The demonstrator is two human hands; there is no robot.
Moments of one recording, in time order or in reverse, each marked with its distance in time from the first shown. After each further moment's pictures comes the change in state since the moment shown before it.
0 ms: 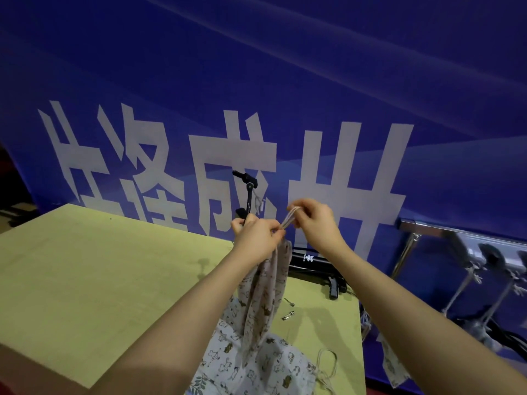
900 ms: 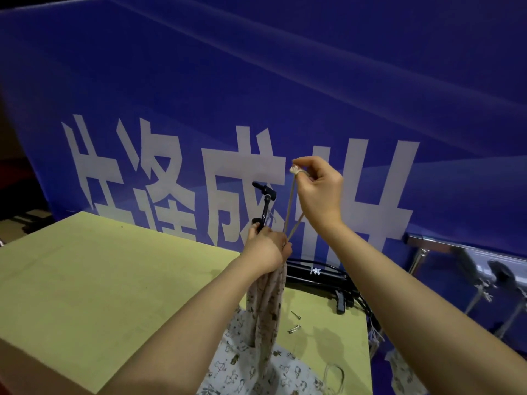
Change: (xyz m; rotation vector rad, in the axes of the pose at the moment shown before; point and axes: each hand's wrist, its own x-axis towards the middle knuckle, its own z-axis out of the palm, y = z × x) left_hand -0.006 0.028 -0.030 0.352 -0.248 -0.040; right_hand 0.024 -0.083 -0.001 0.151 0.381 -0.362
